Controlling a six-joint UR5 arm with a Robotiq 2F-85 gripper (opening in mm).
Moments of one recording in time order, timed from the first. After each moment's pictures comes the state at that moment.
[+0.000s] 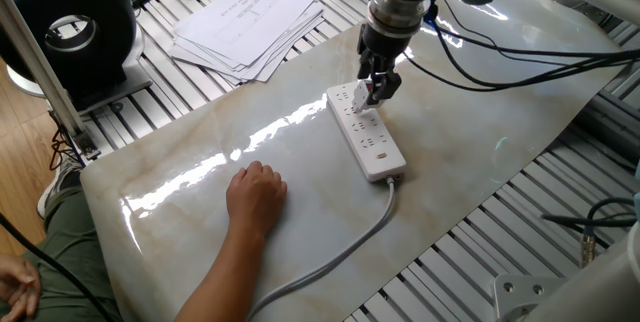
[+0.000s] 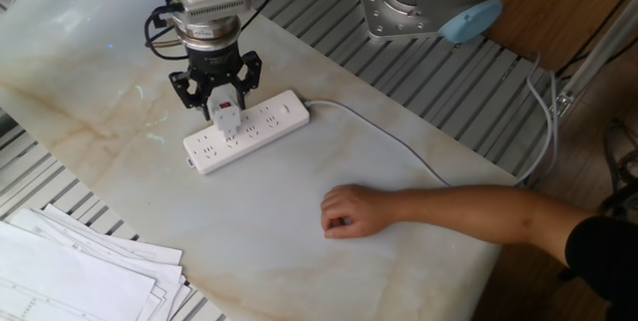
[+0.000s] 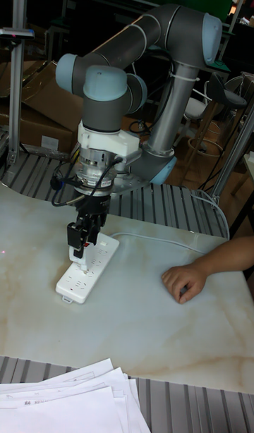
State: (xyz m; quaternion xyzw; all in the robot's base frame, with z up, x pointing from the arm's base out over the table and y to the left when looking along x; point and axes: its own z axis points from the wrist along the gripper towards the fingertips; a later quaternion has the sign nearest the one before) arm 0.517 -0.060 0.078 -0.52 0.85 0.01 0.08
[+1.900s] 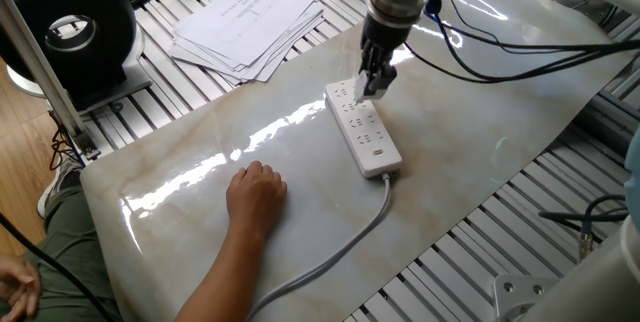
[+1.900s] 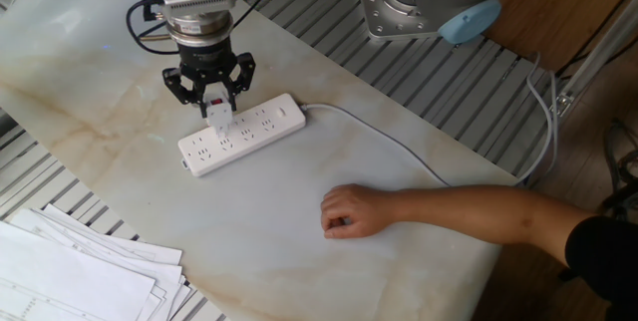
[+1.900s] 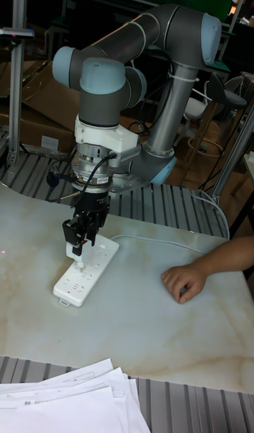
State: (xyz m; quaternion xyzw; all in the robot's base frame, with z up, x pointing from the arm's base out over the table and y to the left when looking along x) arm 0.530 -0.065 0.097 -0.47 0.88 0.01 0.06
